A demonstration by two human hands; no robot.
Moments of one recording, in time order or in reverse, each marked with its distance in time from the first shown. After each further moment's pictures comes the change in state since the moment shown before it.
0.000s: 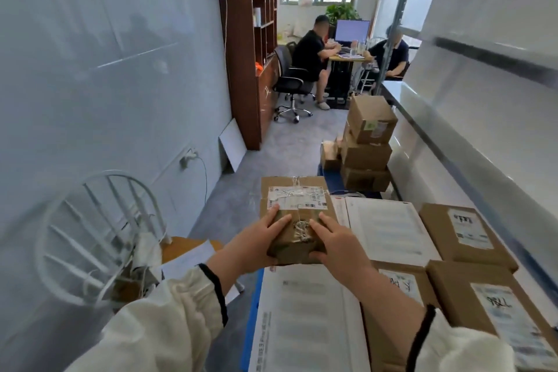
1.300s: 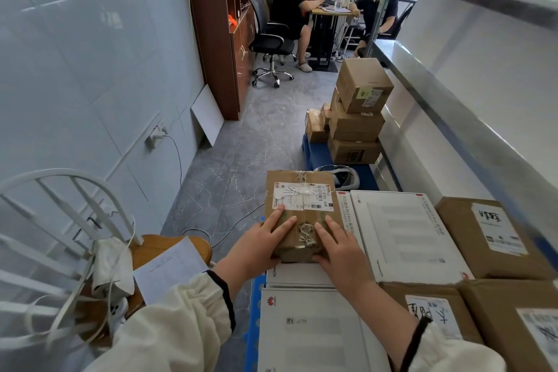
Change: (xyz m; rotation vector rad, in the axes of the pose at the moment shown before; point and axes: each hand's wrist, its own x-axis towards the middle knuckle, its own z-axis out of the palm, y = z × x) left_hand 0.110 -0.069 0.063 -0.016 -0.069 0.092; right_hand 0.086 0.053 0.101 -0.044 0.075 0.136
